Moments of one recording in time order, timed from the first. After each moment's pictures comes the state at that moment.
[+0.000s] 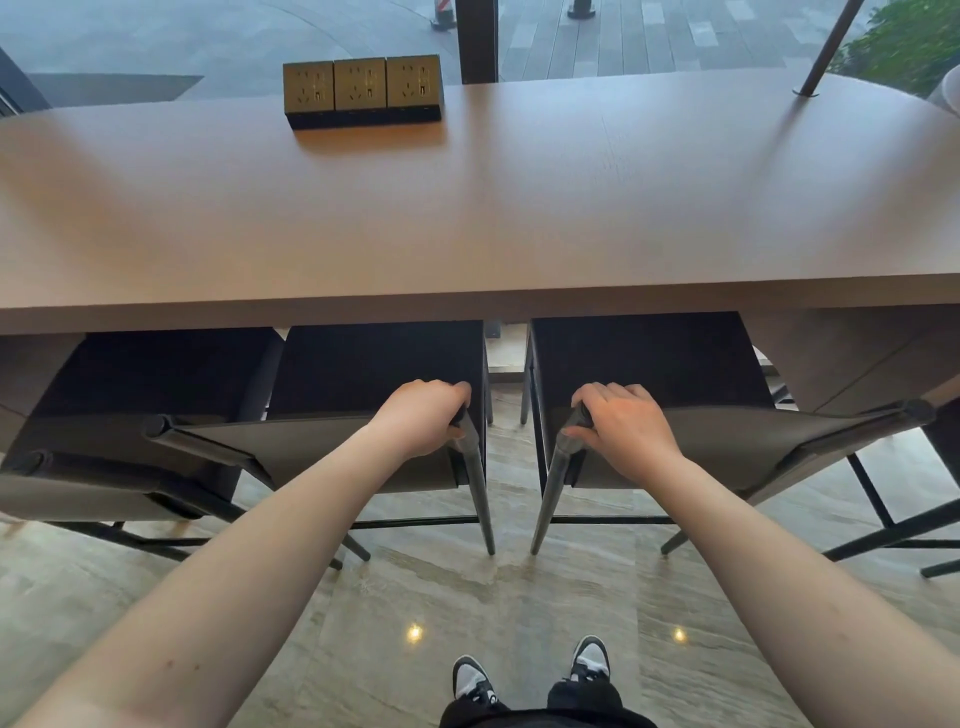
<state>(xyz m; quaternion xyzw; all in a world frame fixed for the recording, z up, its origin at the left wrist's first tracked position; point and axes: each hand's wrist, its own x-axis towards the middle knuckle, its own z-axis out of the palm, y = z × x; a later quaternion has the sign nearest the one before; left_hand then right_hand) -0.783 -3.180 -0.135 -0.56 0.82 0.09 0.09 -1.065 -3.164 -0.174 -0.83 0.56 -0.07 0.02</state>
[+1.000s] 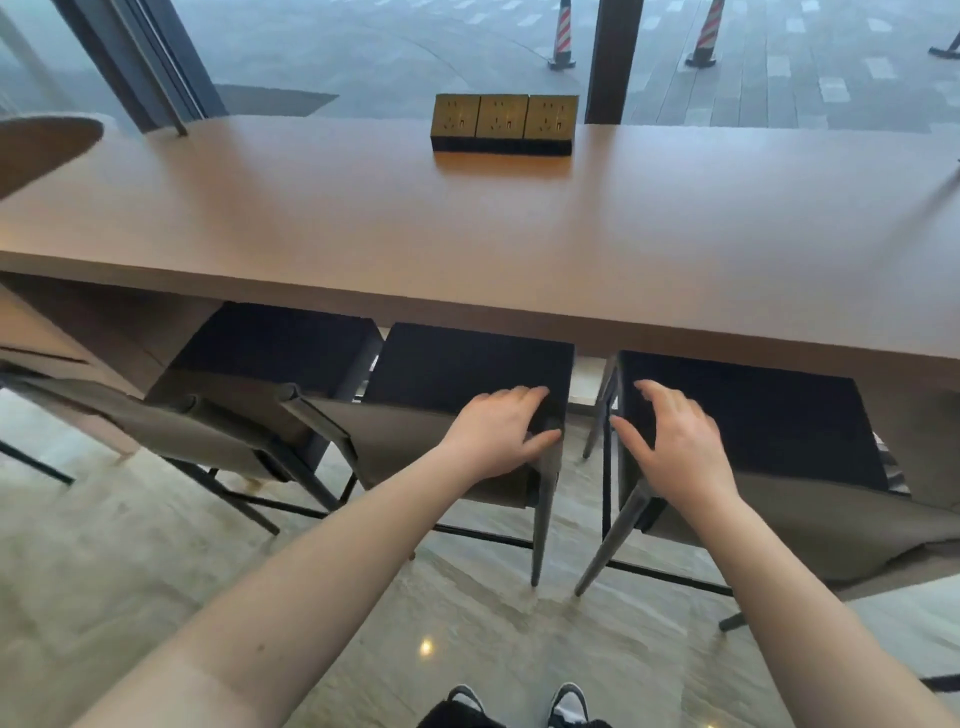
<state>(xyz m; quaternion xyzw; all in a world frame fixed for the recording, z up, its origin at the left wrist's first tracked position) -0.758 -3.150 -0.124 -0.60 0.79 0.11 -0.05 -1.001 -3.157 -0.127 -0.76 0.61 -0.19 0.13</state>
